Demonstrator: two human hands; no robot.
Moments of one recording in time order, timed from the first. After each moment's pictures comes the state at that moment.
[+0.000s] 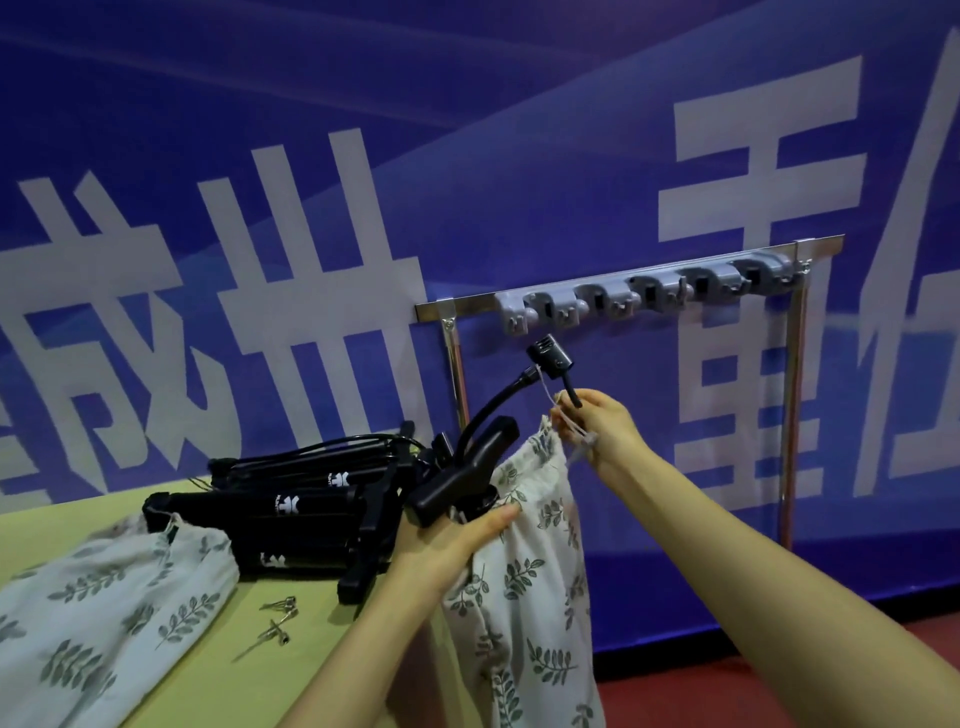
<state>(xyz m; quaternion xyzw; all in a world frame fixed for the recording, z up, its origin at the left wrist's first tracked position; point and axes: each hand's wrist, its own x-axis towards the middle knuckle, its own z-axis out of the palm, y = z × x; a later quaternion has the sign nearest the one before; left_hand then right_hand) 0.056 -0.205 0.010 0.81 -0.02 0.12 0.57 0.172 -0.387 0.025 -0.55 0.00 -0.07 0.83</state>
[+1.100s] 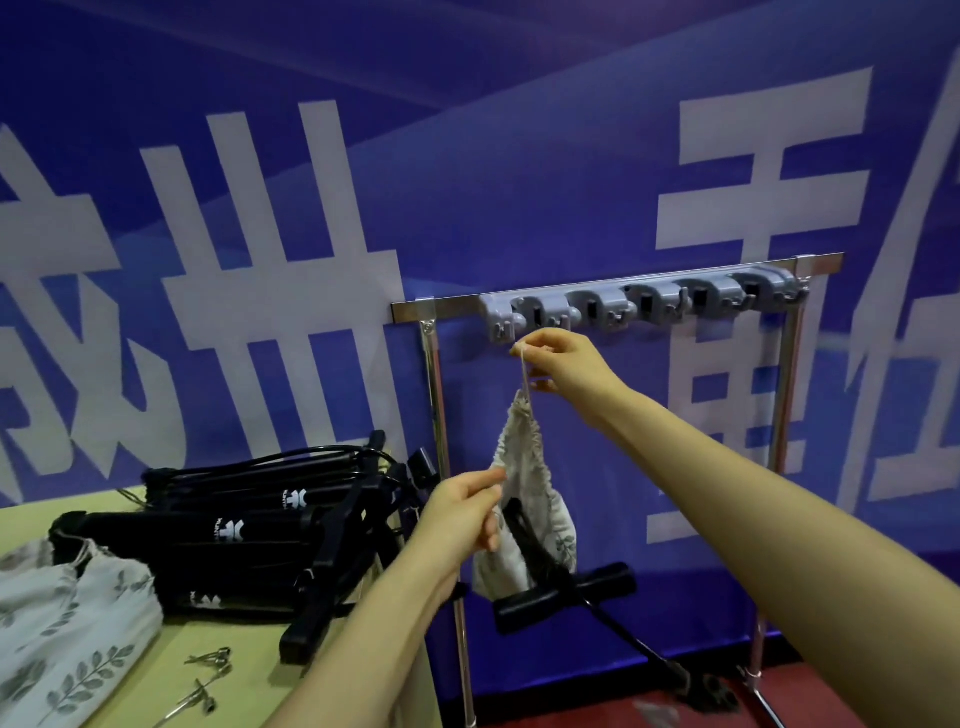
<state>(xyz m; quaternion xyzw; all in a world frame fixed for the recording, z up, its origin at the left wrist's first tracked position) 0.140 -0.234 0.004 0.74 -0.03 -0.03 0.67 0.224 -0.386 0.087 -0.71 -0.17 -0.13 0.67</state>
